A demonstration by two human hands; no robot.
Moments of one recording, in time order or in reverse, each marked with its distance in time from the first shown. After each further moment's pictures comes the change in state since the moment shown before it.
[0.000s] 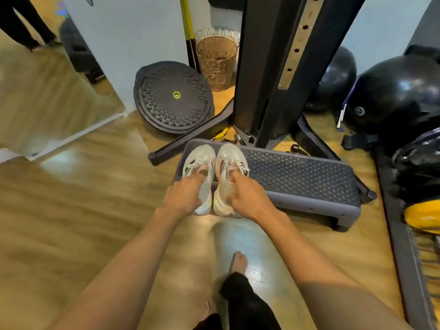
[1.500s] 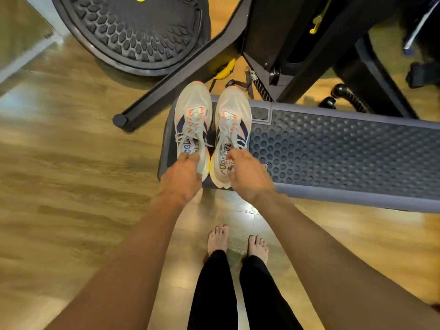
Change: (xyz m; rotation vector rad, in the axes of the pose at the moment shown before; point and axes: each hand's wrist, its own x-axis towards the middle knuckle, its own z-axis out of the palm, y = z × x) left_hand 0.321 -0.142 0.173 -0.124 -0.228 -0.089; right_hand 0.325 0.102 0.171 -0.016 -0.128 0.187
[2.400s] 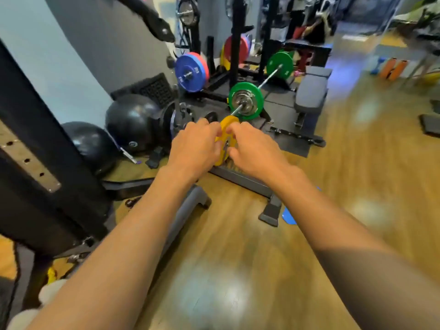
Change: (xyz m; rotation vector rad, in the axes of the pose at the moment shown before) left_hand -0.539 0.467 -0.128 0.249 0.344 1.631; right_hand -0.676 0.025 -0.256 -0.147 1.150 0.752
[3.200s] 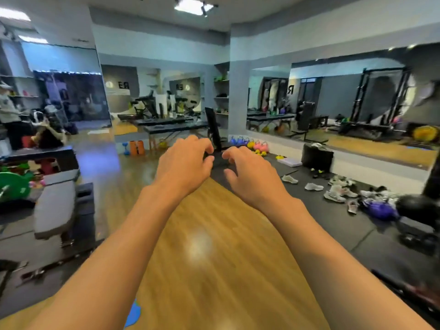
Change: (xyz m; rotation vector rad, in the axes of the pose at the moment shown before) left_hand 0.200 0.669 0.027 -0.542 0.071 1.004; right_hand -0.263 0.423 -0.398 -0.520 0.534 0.844
